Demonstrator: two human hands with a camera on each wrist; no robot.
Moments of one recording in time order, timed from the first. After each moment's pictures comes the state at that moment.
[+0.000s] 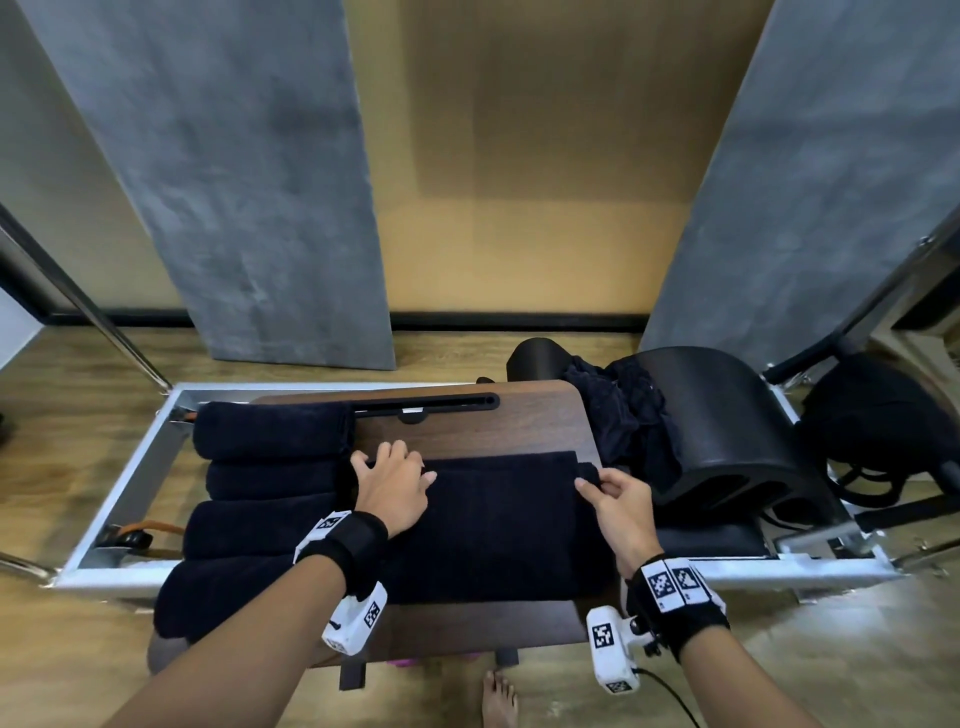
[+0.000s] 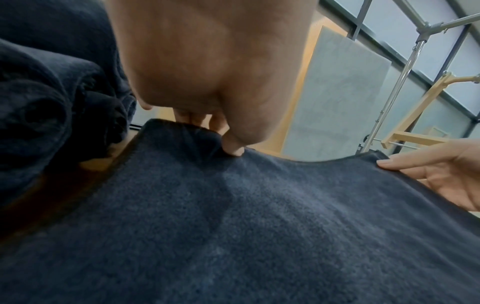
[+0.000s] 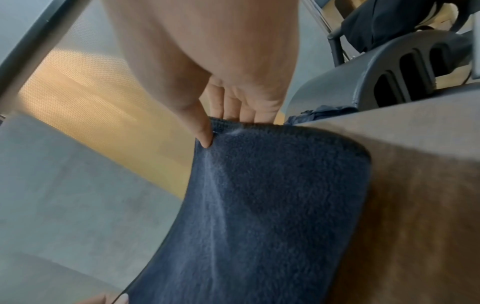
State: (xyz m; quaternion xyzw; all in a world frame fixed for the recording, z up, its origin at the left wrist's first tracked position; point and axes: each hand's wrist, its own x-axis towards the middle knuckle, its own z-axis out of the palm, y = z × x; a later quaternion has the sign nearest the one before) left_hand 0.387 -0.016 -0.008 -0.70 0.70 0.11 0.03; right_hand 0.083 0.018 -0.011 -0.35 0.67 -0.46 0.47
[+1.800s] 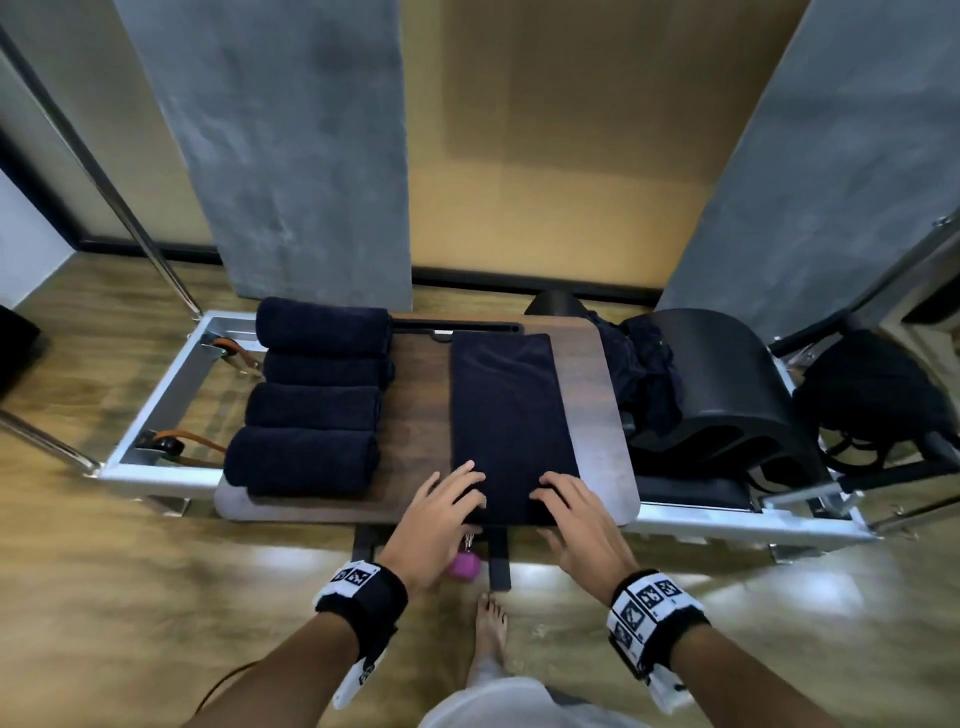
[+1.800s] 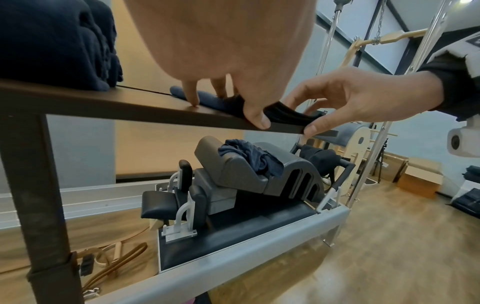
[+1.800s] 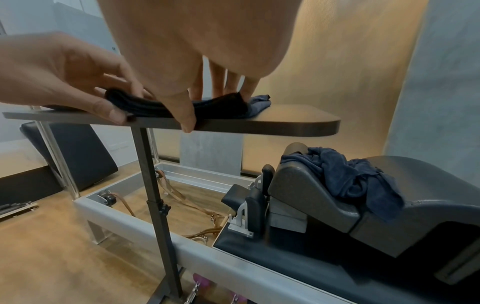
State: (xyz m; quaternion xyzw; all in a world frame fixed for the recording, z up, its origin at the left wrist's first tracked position) left_hand 0.373 0.187 -0.049 -0.51 0.83 0.17 -0.15; right_hand 0.111 0.174 -0.040 -0.85 0.50 -0.10 0.14
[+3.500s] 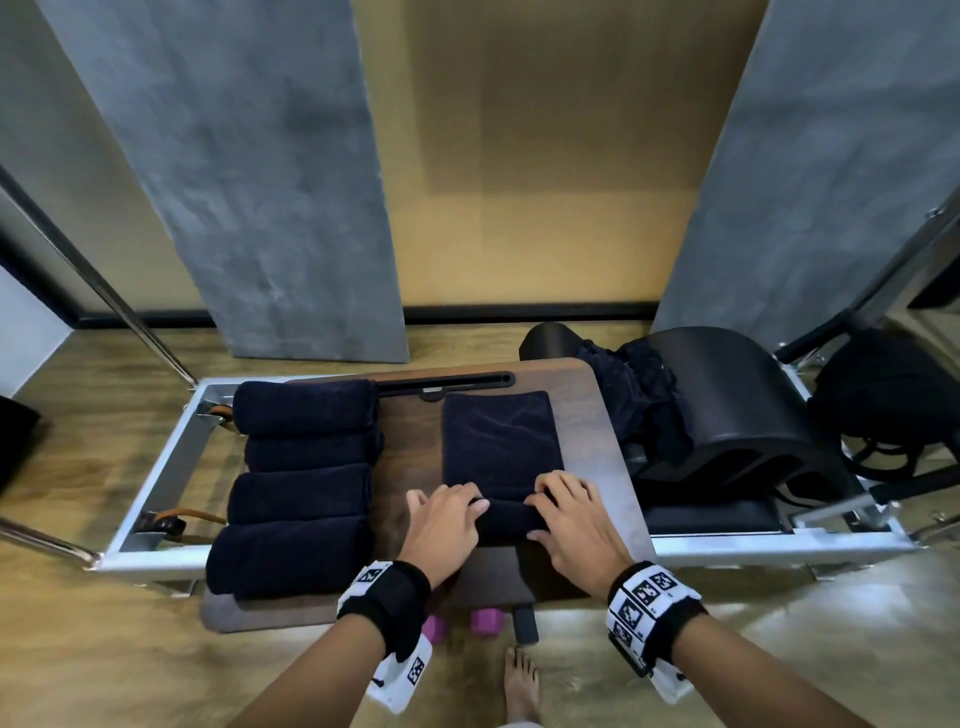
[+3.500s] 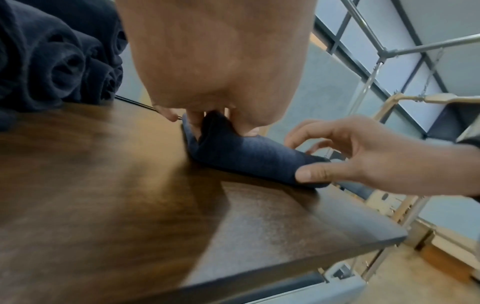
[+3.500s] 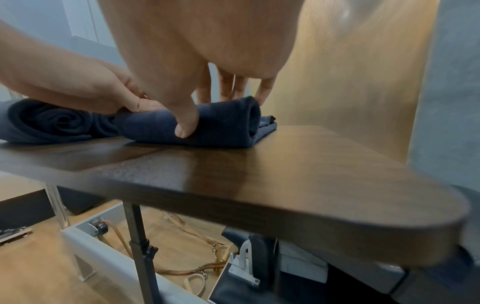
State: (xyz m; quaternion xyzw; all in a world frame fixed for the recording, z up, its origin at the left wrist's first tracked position) left_hand 0.358 0.079 -0.028 -0.64 0.74 0.17 -0.11; right_hand 0.130 0.089 -0.019 -0.86 0.50 -0.09 0.07
